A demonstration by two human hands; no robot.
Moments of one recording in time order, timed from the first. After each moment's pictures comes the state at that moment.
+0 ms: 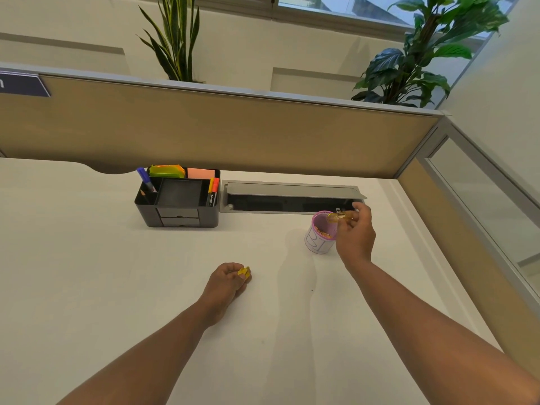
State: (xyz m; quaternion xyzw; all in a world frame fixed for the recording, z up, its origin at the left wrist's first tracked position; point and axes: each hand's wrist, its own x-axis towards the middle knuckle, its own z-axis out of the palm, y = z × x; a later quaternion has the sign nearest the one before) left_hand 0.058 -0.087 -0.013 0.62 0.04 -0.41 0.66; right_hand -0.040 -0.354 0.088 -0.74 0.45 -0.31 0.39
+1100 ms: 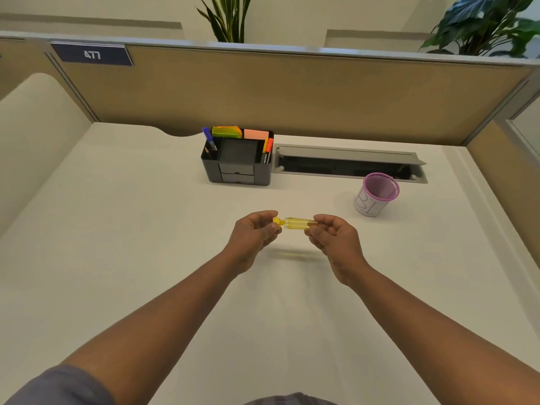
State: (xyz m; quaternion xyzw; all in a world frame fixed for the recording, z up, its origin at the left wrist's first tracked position) left_hand 0.040 -0.021 0.057 0.62 0.00 -0.34 0.71; right_hand -0.070 -0.194 0.063 -0.57 0.32 -0.11 0.74
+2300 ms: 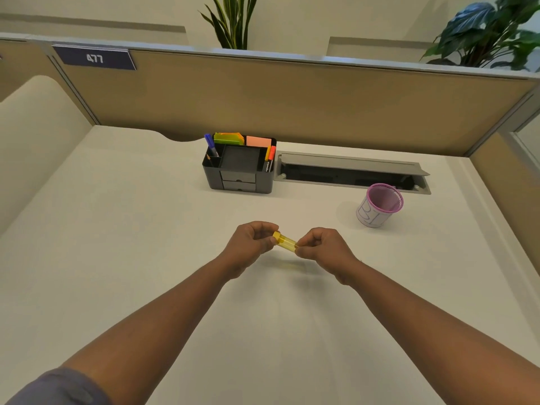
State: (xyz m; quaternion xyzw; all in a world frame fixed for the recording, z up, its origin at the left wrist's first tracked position) left_hand 0.060 -0.014 0.048 0.71 -0.09 -0.33 0.61; right_hand -0.043 -0.200 0.064 -0.78 0.29 0.06 0.55
